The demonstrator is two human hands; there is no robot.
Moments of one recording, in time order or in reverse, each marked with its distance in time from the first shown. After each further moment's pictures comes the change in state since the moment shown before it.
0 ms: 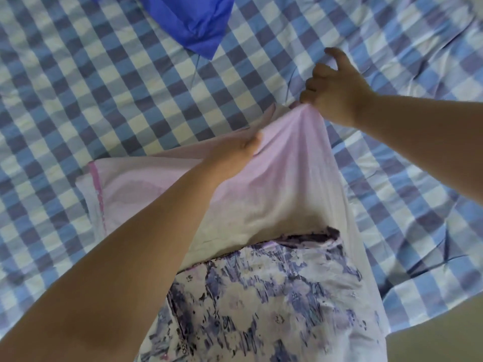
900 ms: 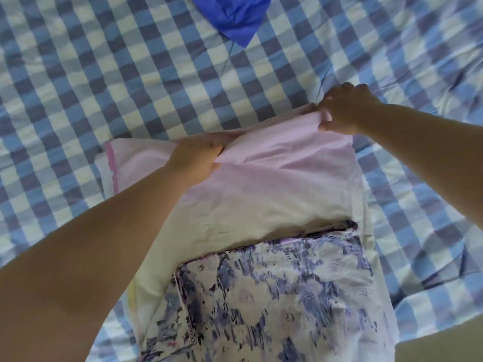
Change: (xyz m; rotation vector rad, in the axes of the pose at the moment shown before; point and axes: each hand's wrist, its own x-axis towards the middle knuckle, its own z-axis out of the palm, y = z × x) left_hand -0.027 -0.137 -0.018 0.642 0.209 0.177; right_hand 0.029 -0.050 -0.010 0.324 -0.501 0.175
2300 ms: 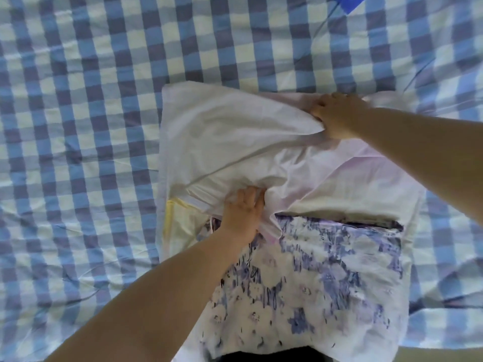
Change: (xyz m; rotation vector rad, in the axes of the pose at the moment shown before) left_hand -0.163 0.104 0.104 -0.122 -0.342 -0.306; right_hand 0.042 -0.150 -0.003 -0.129 -0.061 -0.356
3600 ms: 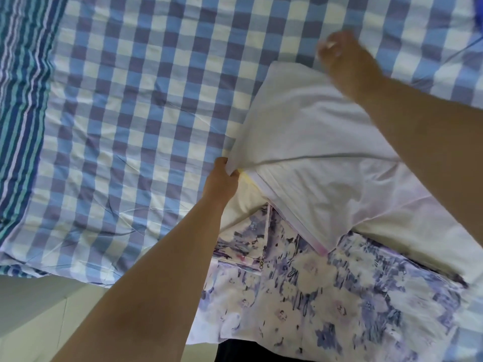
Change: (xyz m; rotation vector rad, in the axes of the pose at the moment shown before) left_hand -0.068 -0.153 0.035 -1.329 0.302 -0.850; right_hand 0.054 -0.189 -0.141 0.896 0.460 0.028
